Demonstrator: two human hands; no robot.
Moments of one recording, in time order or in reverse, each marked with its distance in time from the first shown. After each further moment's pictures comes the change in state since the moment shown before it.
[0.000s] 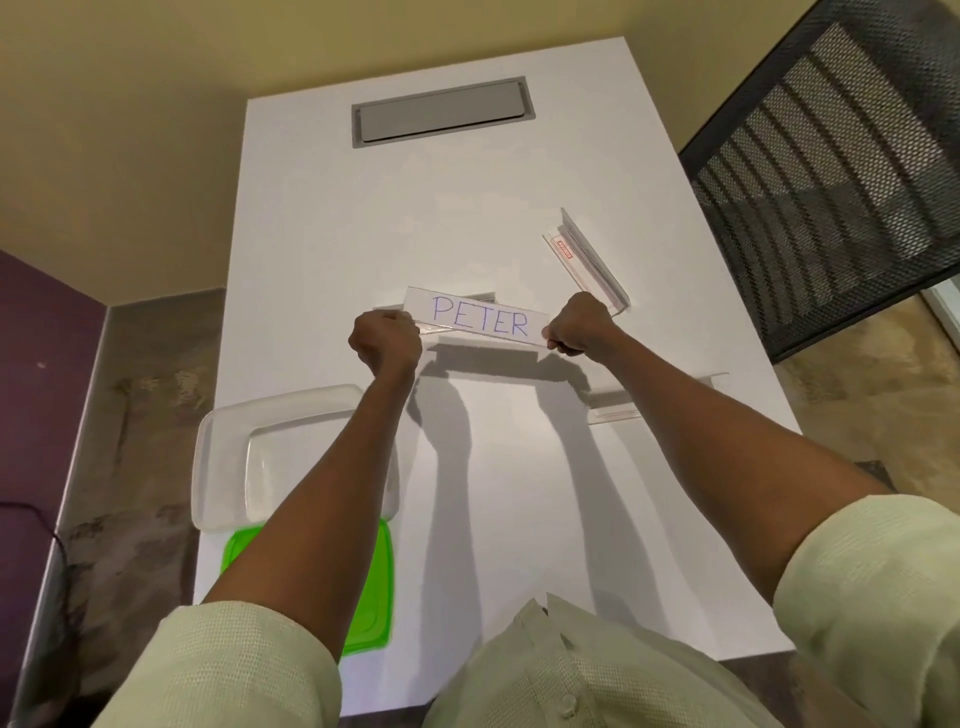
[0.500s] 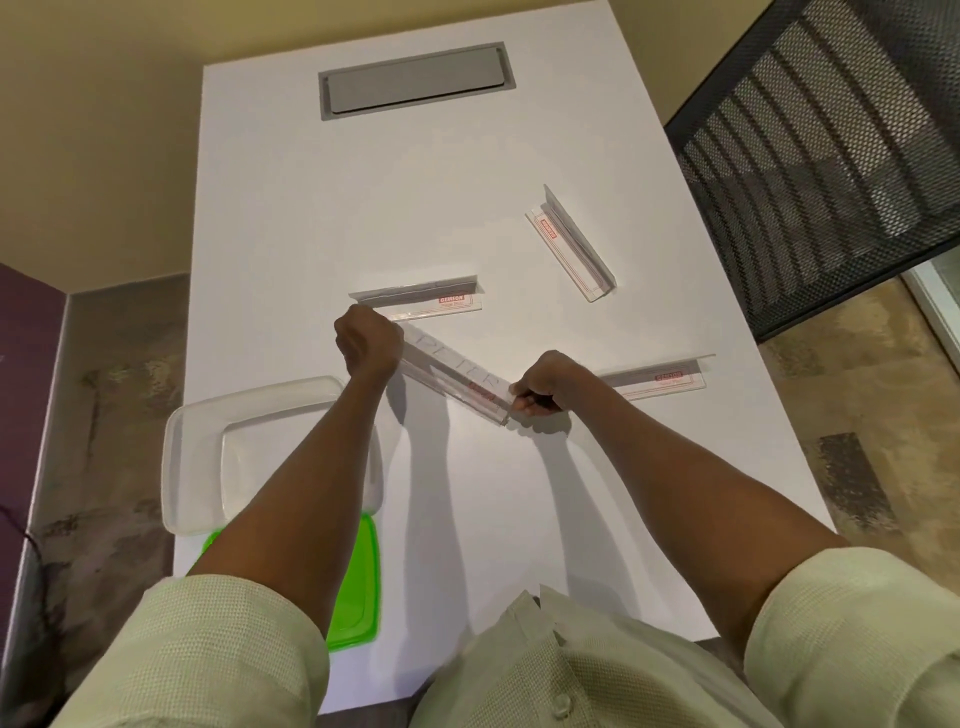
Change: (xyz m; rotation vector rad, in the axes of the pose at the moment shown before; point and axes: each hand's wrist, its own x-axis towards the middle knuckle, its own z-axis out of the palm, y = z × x) left_hand 0.003 -0.019 0.005 0.462 -0.062 0.145; right_hand -0.035 0.038 0.053 0.185 -0.343 0.361
